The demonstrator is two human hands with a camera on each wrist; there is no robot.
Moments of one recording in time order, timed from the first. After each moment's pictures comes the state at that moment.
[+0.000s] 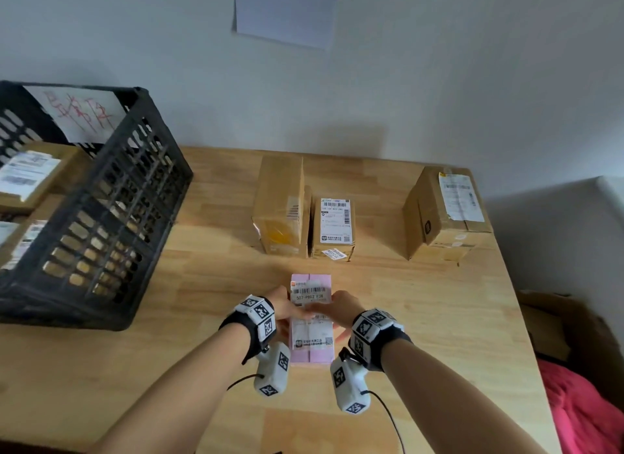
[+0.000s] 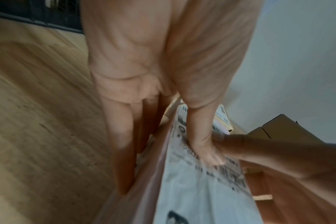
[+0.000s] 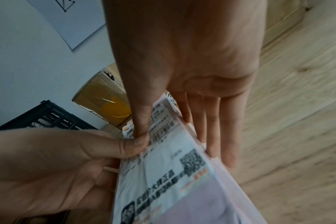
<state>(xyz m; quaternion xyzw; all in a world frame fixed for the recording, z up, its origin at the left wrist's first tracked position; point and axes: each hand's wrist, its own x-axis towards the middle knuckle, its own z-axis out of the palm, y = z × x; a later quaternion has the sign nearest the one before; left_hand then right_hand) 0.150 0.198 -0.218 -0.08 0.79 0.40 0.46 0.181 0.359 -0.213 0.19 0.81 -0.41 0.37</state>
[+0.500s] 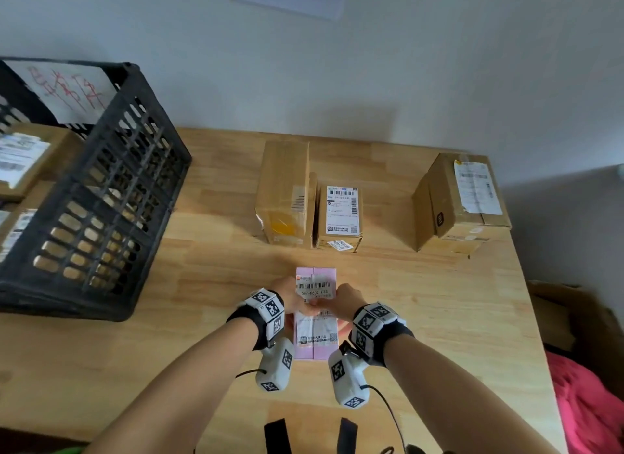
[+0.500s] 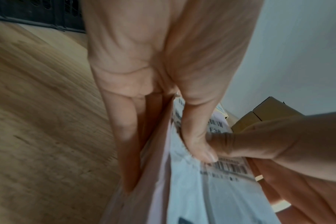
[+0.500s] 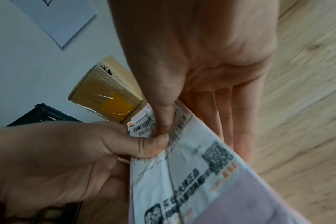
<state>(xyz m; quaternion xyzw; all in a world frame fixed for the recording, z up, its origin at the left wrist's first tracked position) 0.139 0.209 -0.227 0.00 0.85 0.30 0.44 0.166 0.351 -0.235 0.19 0.83 -0.36 0.38</state>
